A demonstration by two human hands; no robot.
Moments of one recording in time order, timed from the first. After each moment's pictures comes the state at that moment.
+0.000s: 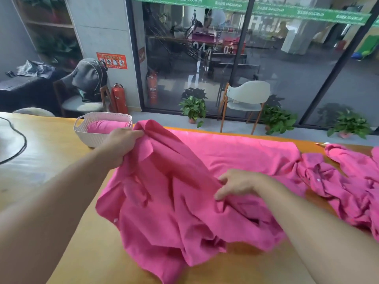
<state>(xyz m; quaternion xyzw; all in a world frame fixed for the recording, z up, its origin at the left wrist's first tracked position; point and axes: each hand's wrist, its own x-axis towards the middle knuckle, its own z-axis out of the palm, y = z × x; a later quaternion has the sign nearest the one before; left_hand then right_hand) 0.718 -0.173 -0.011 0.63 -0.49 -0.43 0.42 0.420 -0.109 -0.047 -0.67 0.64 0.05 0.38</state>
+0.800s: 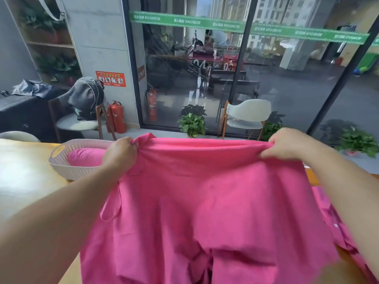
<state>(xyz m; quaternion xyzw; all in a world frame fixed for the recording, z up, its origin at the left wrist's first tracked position) 0.686 -0.317 -0.037 0.72 -0.64 -0.08 0.26 0.293 -0.242 0.066 -0.64 0.77 0.05 0.03</state>
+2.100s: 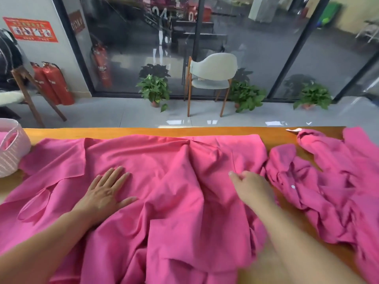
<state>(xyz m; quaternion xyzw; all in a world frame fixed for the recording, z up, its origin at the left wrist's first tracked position) 0.599 -0.296 -0.235 0.53 -0.85 -0.08 -0.03 0.218 -0.192 -0.156 -0.46 0.87 -0.04 0.13</state>
